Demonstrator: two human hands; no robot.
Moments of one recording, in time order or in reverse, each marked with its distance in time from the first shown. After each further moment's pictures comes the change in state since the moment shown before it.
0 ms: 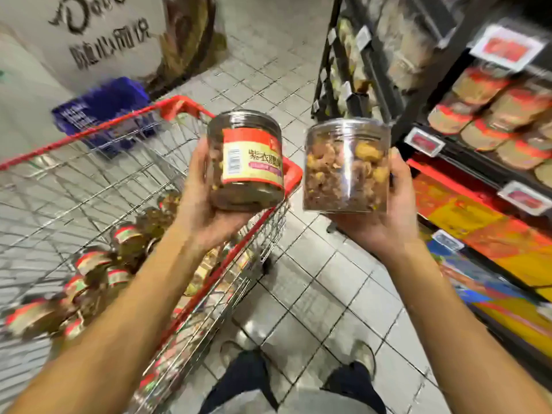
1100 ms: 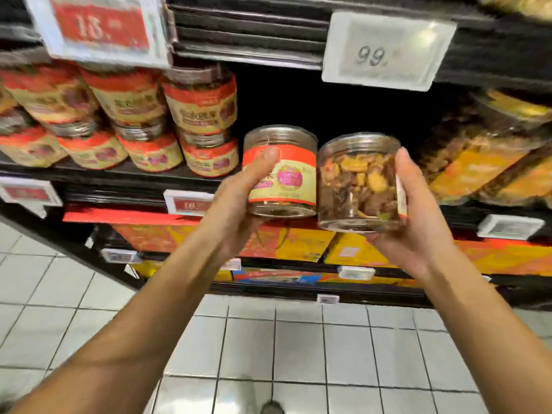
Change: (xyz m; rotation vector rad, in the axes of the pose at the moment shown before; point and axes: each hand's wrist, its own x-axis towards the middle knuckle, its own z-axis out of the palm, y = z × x) left_hand 0.256 -0.488 0.370 0.554 -0.513 -0.263; right_hand -0.243 -0.280 -0.453 -0.133 0.587 -0.549
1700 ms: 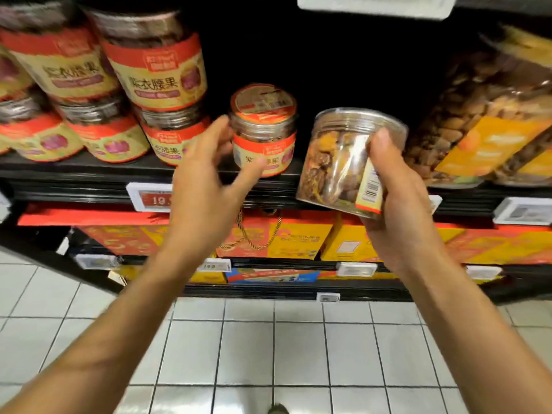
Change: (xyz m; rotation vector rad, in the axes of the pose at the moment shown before) left_hand 0.012 -0.012 -0.009 0.814 0.237 0.505; right_hand 0.018 0.027 -0.009 -0.179 0.206 -0.236
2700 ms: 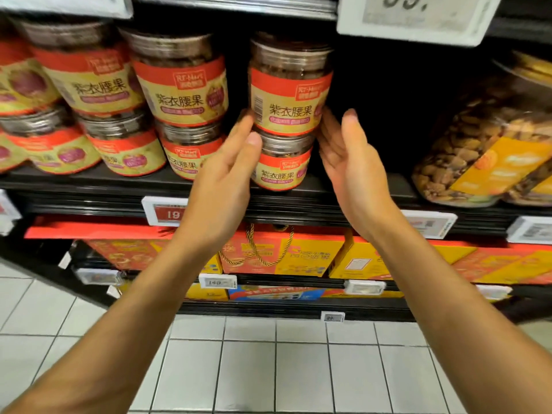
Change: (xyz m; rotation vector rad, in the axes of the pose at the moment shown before) left_hand 0.016 -0.002 -0.008 -0.254 -0.080 -0.049; right_hand 0.061 0.019 0.041 -0.184 -0.150 -0.157
